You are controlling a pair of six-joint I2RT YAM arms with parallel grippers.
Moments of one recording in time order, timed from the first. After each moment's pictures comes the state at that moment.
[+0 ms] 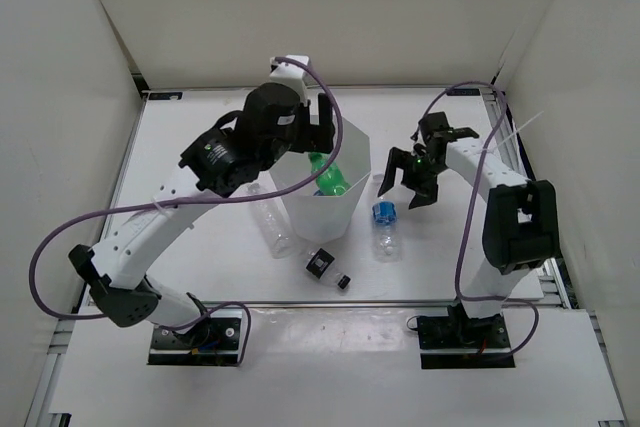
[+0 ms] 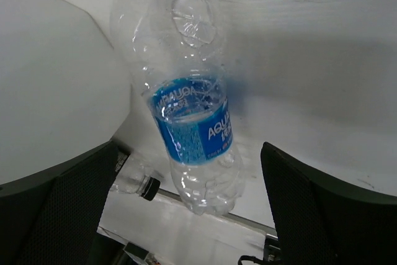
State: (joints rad) left arm -0.86 1.44 1.76 -0.75 -0.39 -0.38; right arm 0.21 1.70 1.26 -0.86 -0.37 0.41
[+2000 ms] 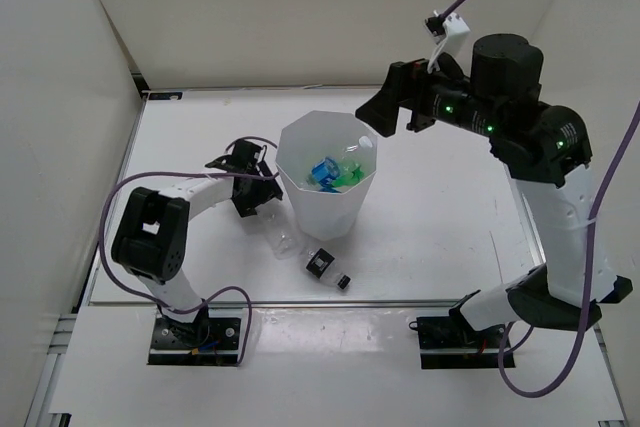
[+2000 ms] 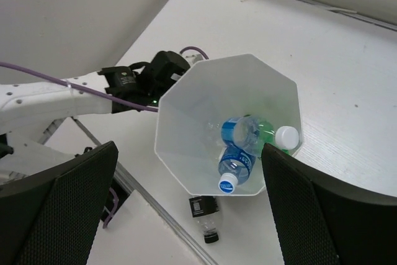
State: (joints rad) left arm -0.35 1.69 0.98 -0.41 -0.01 -0.81; right arm 0.63 1.42 2.21 -1.07 -0.22 0.29
